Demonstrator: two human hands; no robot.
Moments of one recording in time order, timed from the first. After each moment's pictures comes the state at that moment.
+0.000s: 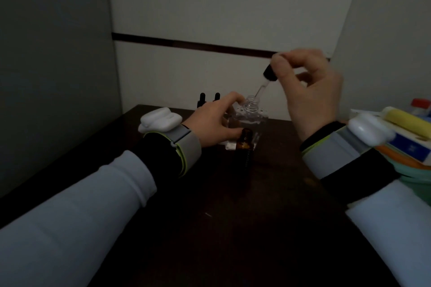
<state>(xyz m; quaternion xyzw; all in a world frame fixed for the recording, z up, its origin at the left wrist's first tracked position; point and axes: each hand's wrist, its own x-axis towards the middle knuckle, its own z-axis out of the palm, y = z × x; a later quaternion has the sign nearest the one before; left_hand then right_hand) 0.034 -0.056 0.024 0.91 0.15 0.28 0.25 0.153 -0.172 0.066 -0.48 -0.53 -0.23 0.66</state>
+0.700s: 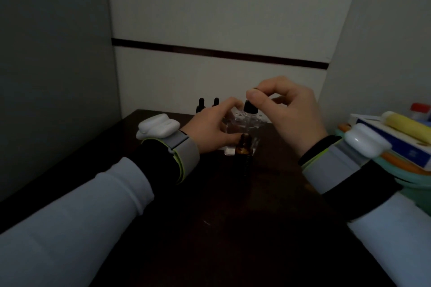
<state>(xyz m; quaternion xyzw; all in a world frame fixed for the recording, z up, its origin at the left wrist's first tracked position) 0.034 -0.056 0.022 0.91 0.16 0.29 0.26 0.149 -0.173 0.052 -0.54 -0.60 -0.09 0.59</state>
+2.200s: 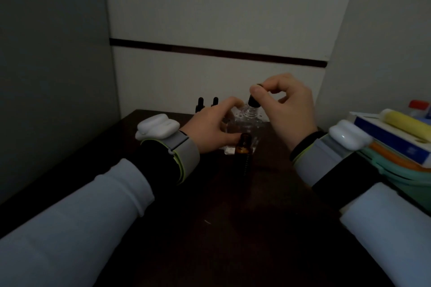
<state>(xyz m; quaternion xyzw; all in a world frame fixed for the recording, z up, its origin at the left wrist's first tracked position) 0.033 -0.058 0.024 0.91 0.16 0.28 0.25 0.158 -0.155 0.046 -0.55 -0.53 -0.18 0.61</state>
